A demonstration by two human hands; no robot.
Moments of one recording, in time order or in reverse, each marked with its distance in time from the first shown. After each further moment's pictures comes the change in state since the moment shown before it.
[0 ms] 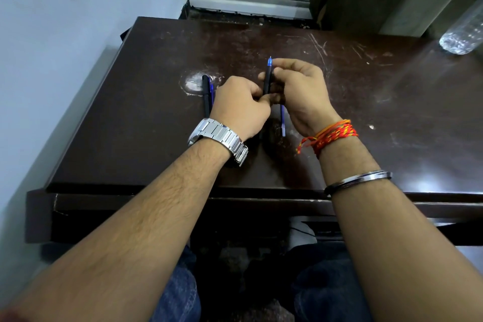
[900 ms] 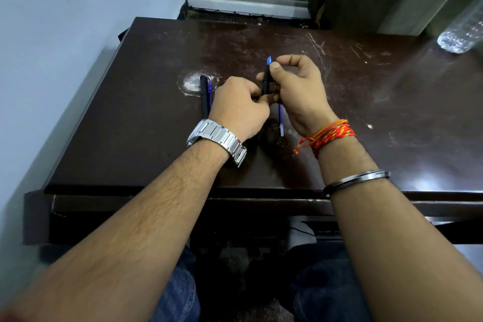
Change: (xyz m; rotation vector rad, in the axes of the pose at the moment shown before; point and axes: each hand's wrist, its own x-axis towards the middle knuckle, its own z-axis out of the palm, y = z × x) left_hand -0.001 0.002 0.000 0.009 -0.012 -0.004; right_hand 0.004 0.008 -0.002 0.007 0.013 -0.066
